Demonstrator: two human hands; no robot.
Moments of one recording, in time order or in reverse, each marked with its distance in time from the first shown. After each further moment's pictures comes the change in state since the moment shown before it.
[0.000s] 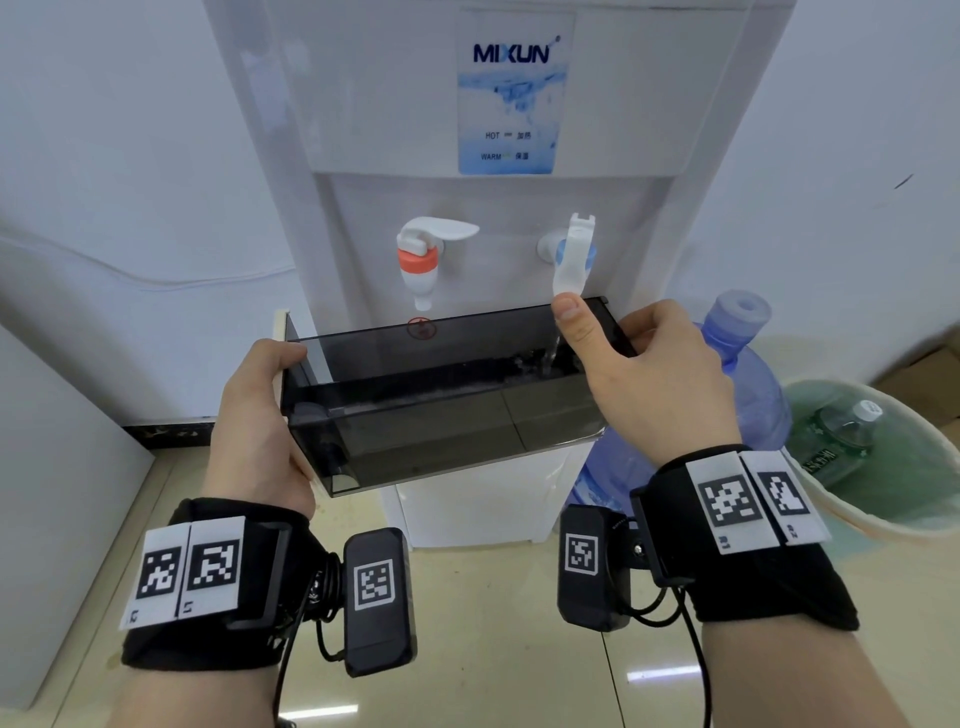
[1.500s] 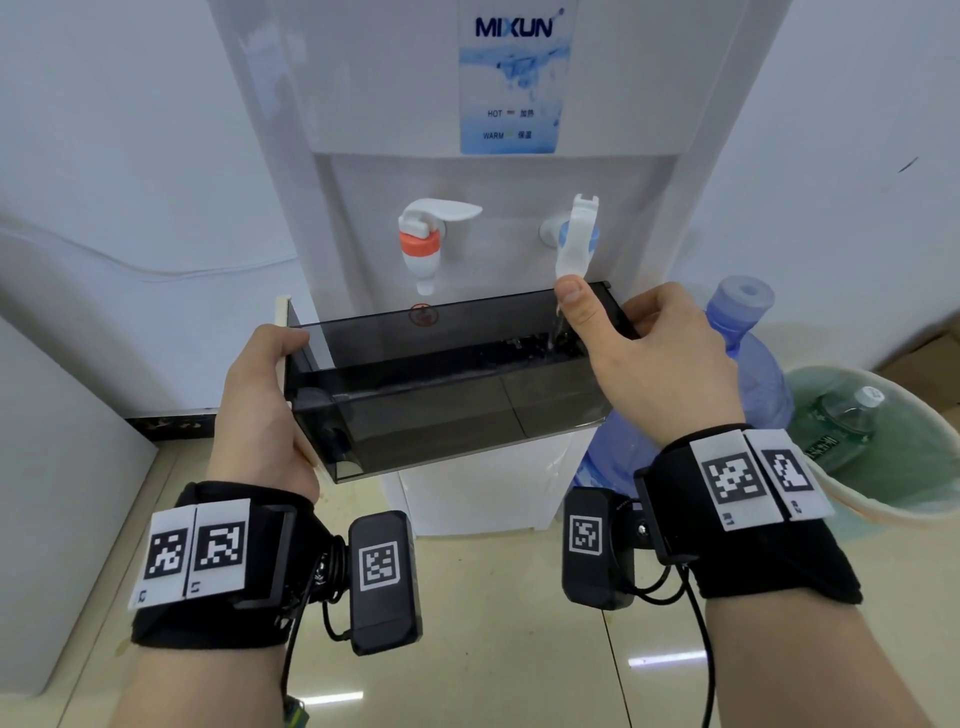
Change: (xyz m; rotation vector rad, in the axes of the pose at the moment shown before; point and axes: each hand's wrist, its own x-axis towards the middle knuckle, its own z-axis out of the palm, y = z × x) left_hand 0.002 0.003 0.000 0.014 -0.006 0.009; right_hand 0.004 -0.002 0.001 0.005 -0.007 -0.009
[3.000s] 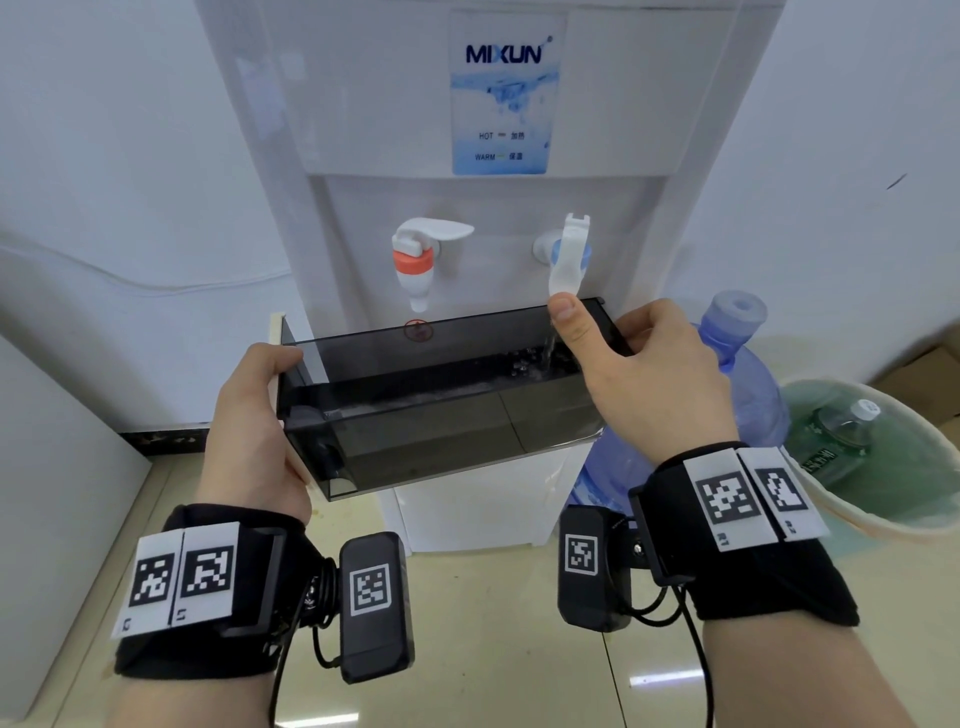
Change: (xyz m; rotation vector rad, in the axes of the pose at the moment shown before) left_hand -0.001 -0.004 0.005 -0.013 -0.003 -0.003; right_hand 0.004 0.005 -0.003 -0.020 0.012 -0.019
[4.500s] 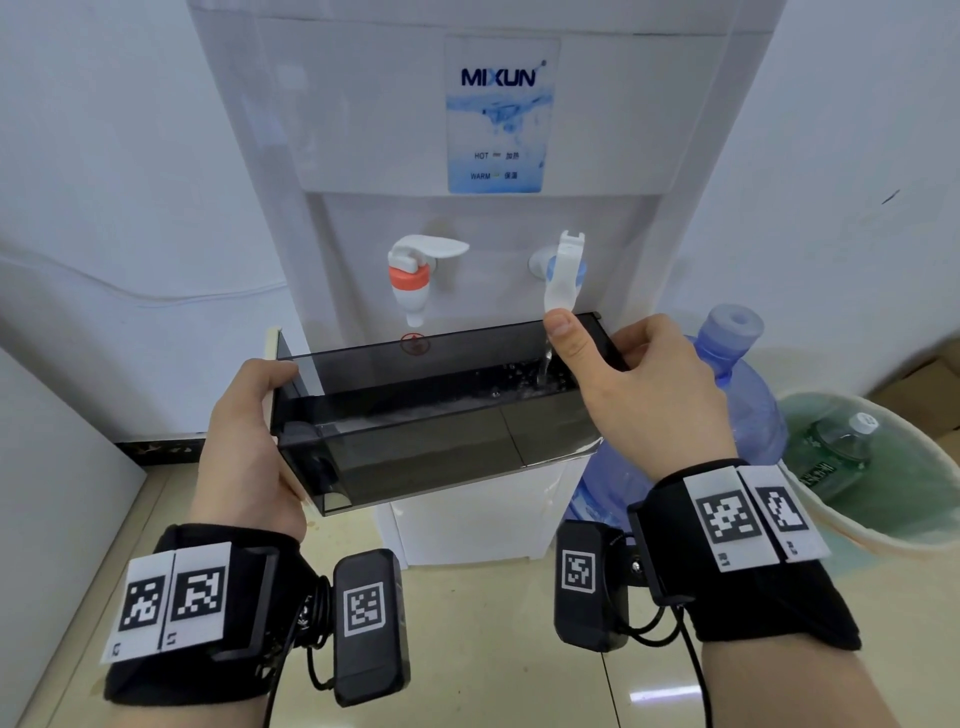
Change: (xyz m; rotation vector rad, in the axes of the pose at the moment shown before) left_hand -0.008 -0.004 -0.018 0.010 0.055 -0.013; right_hand -0.012 0.001 0.009 0.003 -0.063 0.016
